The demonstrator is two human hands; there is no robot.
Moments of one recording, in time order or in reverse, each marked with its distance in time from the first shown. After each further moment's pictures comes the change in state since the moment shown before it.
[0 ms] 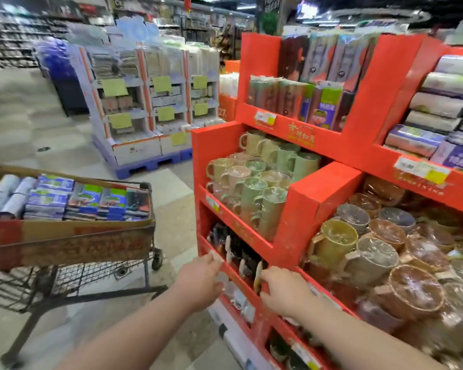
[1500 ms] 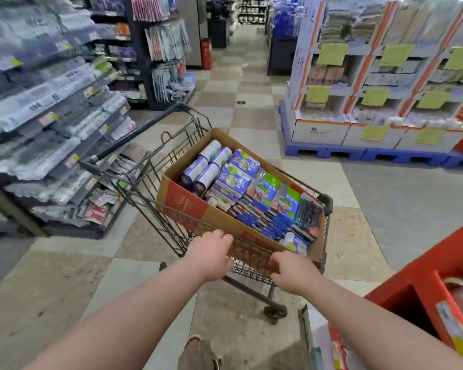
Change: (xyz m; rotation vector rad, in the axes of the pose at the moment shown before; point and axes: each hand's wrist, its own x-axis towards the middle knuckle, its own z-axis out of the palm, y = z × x) left_hand -0.004 -0.400 -0.031 -0.096 -0.048 -0.774; right_hand 0.378 -0.348 -0.008 -0.153 -0.261 -0.634
